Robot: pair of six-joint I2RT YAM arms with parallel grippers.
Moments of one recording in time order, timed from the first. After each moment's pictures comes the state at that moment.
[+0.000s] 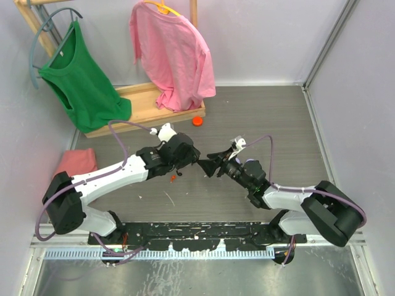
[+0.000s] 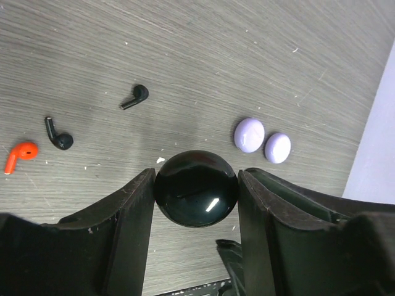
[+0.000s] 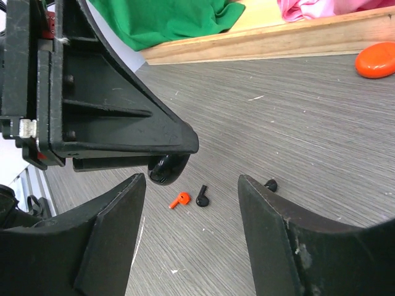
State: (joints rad) left arm -0.92 1.41 1.05 -0.44 -0.40 -1.26; right arm 0.73 1.24 0.25 1.03 -0.11 0.49
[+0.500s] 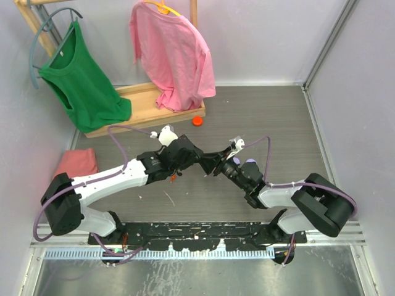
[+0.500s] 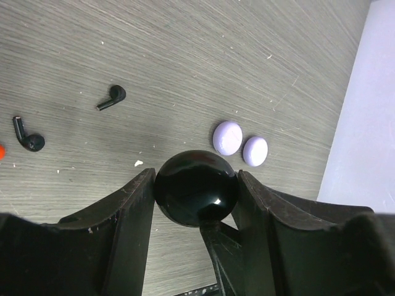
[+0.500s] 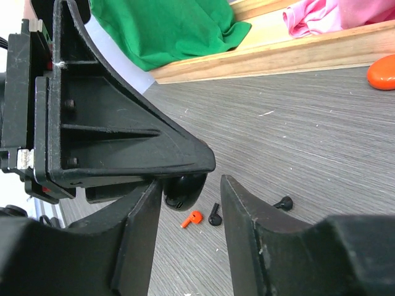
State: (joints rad) left arm -0.97 1.38 1.00 -0.34 -0.45 -1.32; right arm 0.78 1.35 0.26 1.20 -0.03 0.53
